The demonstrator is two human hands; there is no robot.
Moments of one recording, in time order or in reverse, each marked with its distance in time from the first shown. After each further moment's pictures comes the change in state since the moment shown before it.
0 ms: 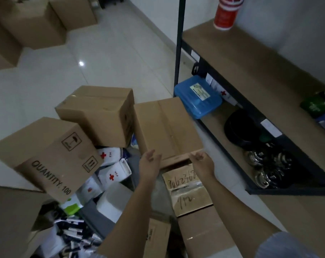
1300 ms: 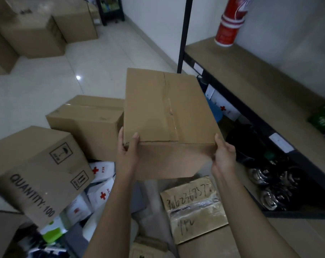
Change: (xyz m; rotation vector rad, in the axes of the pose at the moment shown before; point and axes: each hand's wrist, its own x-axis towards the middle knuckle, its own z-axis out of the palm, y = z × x) left_hand 0.048 0.042 -0.045 -0.252 0.060 0.299; right_hand 0.052 -0.054 -0.010 0.924 0.254 0.026
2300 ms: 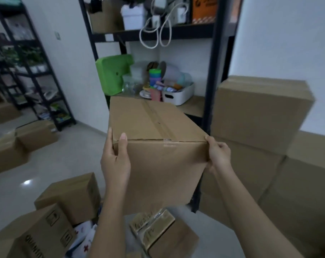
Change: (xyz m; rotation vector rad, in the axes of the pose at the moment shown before) left_hand -0.544 0.315 -0.072 0.056 -0.231 0.628; right_hand -0.468 -0.326 -0.350 0.088 0.171 -0.331
